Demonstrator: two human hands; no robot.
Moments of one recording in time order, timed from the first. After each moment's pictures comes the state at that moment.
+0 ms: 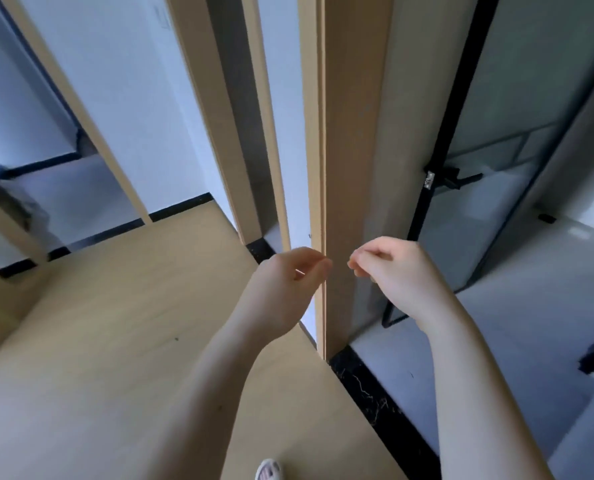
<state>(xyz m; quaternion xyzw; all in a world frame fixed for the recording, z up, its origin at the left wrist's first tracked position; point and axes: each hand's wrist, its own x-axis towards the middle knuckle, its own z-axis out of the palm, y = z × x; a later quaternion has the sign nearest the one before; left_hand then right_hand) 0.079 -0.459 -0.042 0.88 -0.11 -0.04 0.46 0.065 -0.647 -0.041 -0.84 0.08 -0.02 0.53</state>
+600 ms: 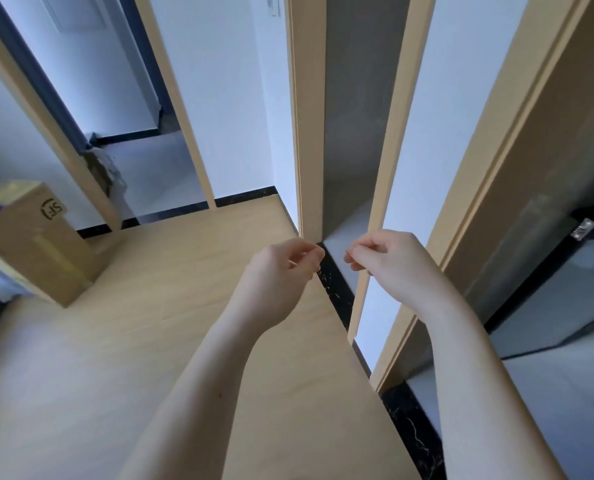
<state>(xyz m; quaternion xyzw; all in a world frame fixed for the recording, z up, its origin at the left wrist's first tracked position) 0.185 -0.267 -0.041 0.88 0.03 0.02 0.47 0.220 -0.455 -0.036 -0.86 -0.04 0.05 0.51</state>
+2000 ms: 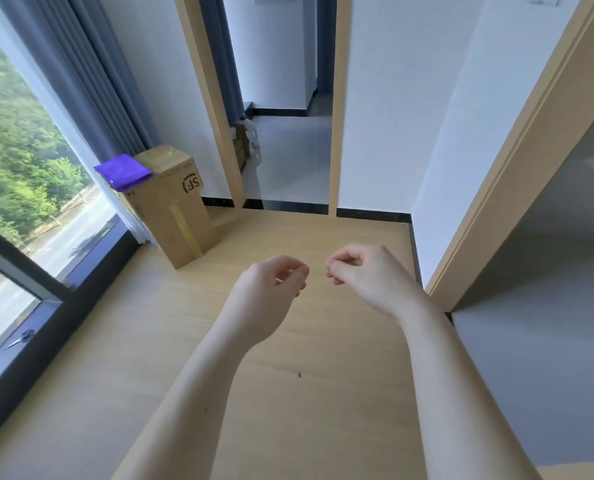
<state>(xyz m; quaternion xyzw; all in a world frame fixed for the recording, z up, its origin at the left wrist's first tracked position) 0.449 0.049 -0.058 0.84 0.30 0.10 0.45 0.585 -0.082 -0.072 -0.82 -0.29 0.22 0.44</state>
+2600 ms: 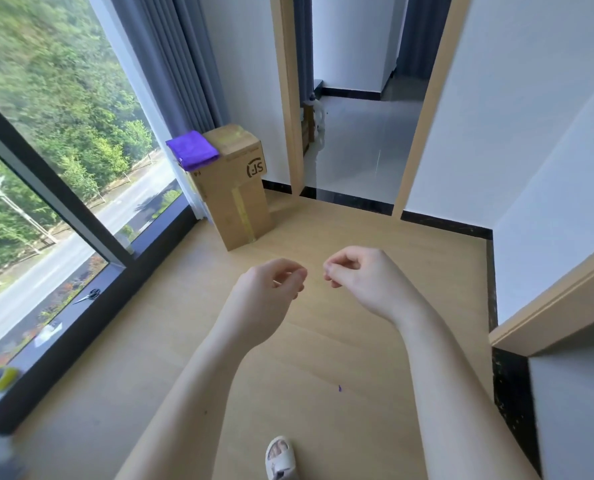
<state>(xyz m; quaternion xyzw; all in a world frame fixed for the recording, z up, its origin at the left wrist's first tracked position) 0.450 0.208 -0.085 0.80 0.40 0.13 0.43 0.608 0.104 -0.097 -0.78 -0.36 0.30 0.41</state>
